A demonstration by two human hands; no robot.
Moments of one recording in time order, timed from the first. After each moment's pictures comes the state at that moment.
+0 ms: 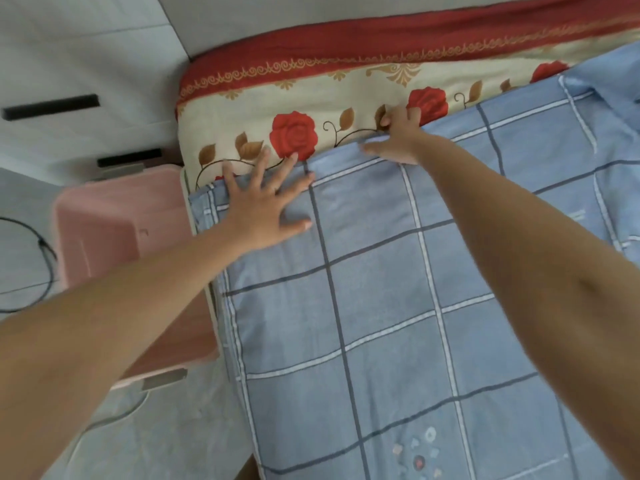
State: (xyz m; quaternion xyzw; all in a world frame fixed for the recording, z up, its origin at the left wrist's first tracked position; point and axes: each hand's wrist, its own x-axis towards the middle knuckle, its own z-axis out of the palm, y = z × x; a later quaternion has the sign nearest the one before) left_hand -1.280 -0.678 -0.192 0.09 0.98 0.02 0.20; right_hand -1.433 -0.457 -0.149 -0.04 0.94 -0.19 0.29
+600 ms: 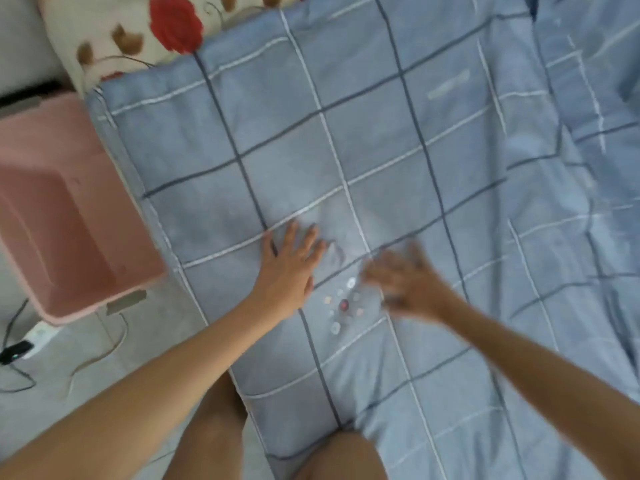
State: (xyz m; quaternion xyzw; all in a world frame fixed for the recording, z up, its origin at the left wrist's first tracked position) left_hand -1.048 -0.495 -0.150 0.22 0.95 0.03 0.24; right_hand -1.041 -0.208 -0.160 -0.44 0.87 0.08 0.22
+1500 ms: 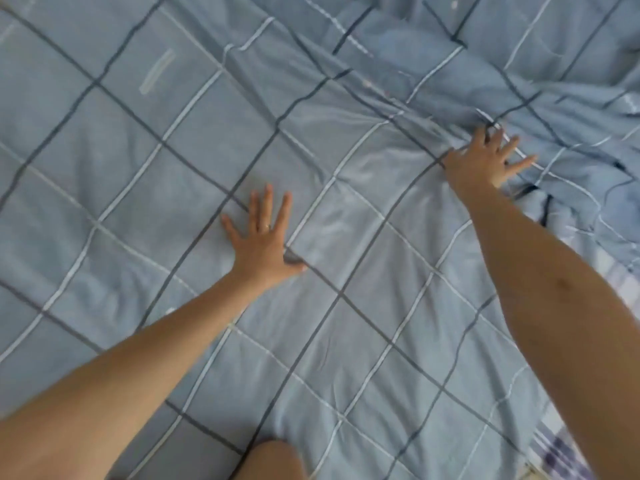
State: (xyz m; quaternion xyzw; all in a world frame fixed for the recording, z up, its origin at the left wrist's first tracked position) left_hand -1.055 -0.212 -0.143 0.26 0.91 0.09 0.32; right_hand -1.031 0.142 -0.118 0.46 0.87 0.05 0.18
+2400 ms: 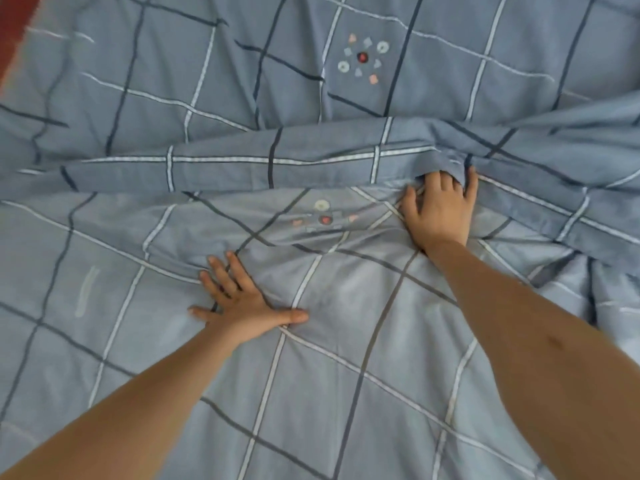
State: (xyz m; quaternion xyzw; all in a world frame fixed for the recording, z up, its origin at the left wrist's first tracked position) left_hand -1.196 -0.025 -0.147 0.07 0.89 -0.05 0.45; right_hand -1.093 0.251 -0.205 0.39 0.91 -0.05 -0.10
